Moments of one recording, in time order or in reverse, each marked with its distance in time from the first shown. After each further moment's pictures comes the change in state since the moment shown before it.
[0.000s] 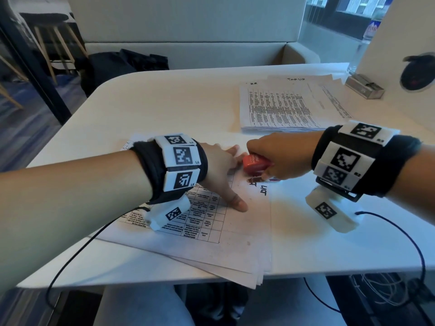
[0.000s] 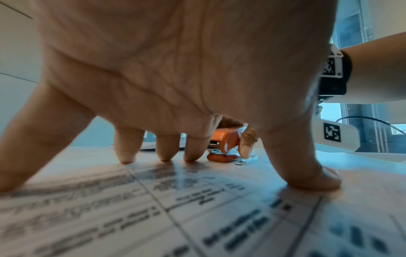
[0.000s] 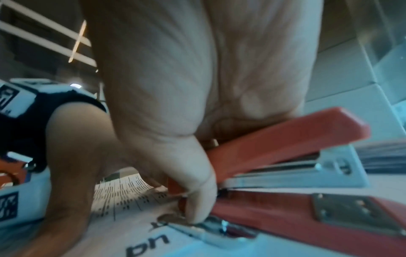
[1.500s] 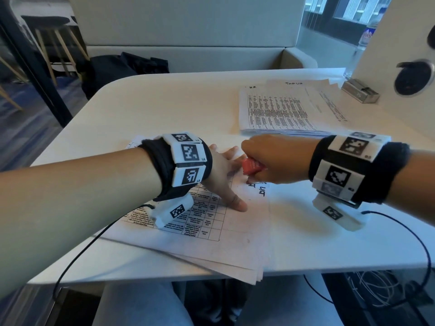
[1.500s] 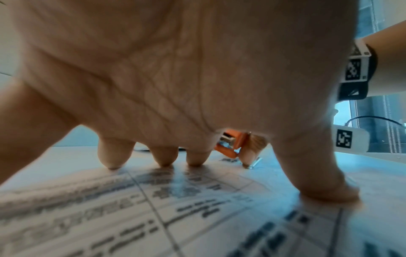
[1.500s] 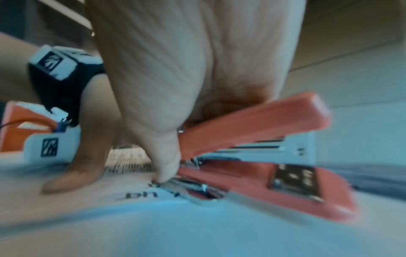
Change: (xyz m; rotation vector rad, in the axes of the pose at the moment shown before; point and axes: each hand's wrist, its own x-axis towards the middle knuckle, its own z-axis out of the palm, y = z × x) left_hand -0.004 0.004 -0.002 -0.042 -0.130 -0.039; right_hand -0.007 -0.010 0.002 -0.028 0.116 -0.058
